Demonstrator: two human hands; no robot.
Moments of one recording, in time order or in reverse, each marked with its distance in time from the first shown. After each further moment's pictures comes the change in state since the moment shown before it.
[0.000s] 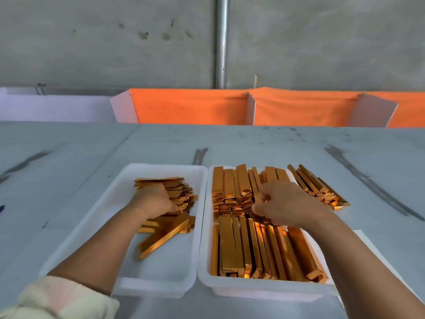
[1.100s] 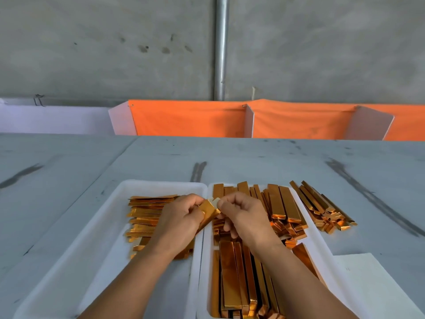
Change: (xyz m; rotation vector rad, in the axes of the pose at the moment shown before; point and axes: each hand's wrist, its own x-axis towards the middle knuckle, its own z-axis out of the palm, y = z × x) left_hand -0.024 0.038 0.027 -0.526 0.234 0.444; right_hand 0.053 -0.034 0.065 1.062 0.149 -0.125
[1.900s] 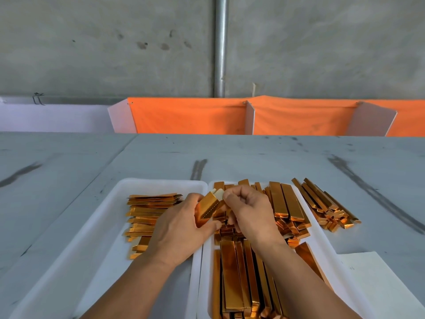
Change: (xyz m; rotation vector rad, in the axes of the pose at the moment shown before) left_hand -0.004 -0.007 0.011 0.443 0.026 0.099; right_hand 0.004 -0.001 0.000 0.033 0.110 -0.083
